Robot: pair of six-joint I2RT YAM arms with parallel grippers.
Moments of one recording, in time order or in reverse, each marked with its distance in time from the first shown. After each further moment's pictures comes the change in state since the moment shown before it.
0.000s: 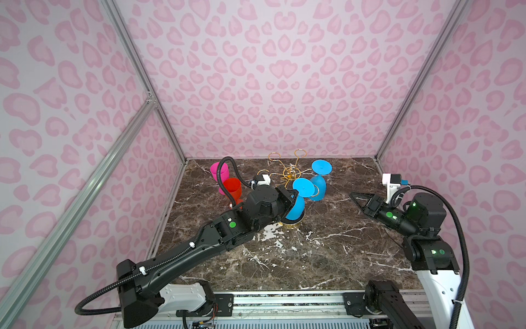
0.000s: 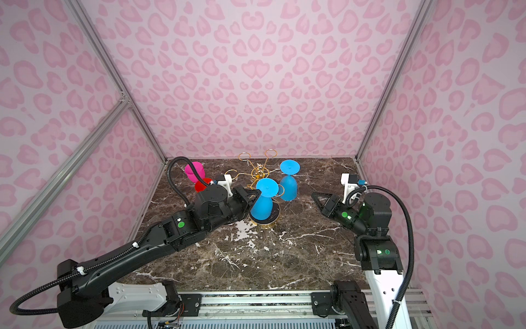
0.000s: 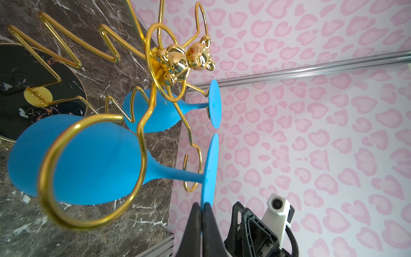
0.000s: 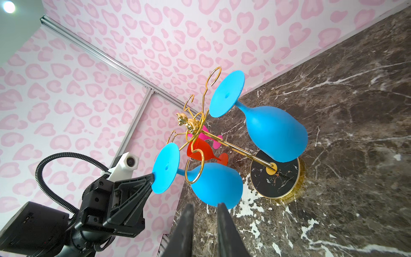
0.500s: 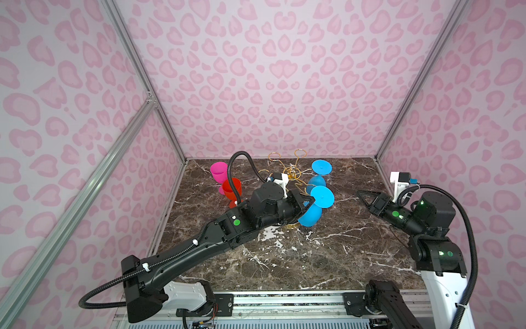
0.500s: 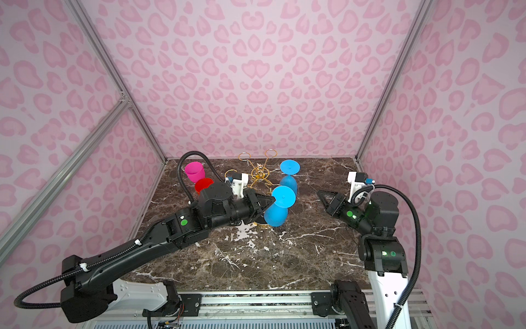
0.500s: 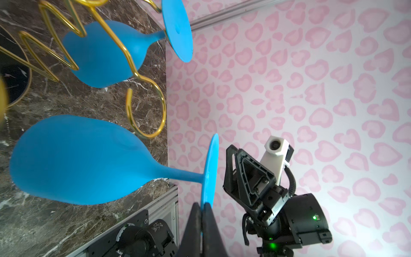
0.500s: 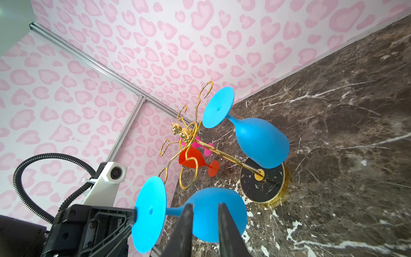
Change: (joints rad) left arm -0.045 0.064 0.105 -0.024 0.245 0.125; right arm -0.073 0.002 0.093 -0.108 0.008 -0.065
